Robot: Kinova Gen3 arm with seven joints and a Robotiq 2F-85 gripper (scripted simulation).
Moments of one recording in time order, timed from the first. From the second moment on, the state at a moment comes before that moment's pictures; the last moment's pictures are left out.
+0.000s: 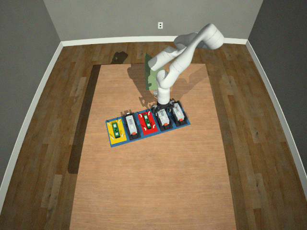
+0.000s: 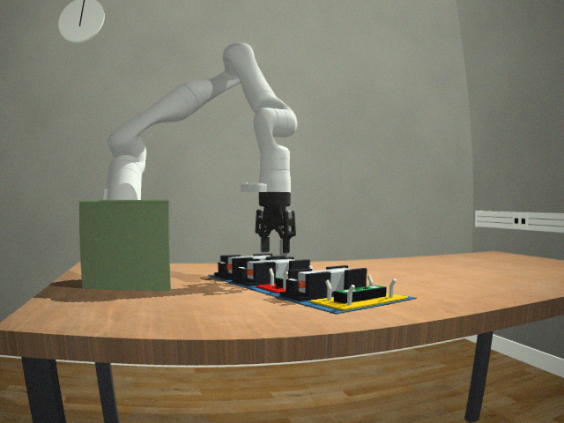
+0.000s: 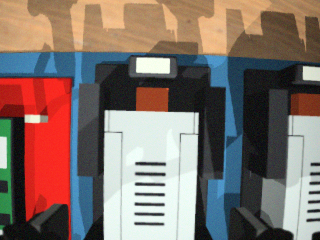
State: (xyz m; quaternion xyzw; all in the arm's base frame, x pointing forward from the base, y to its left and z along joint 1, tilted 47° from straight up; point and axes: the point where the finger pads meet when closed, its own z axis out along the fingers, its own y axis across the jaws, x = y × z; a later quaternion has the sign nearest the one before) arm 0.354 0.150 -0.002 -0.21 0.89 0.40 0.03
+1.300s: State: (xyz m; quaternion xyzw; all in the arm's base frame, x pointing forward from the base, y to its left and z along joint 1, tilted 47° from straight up) arm 0.352 0.165 -0.016 -0.21 0.89 0.40 0.03
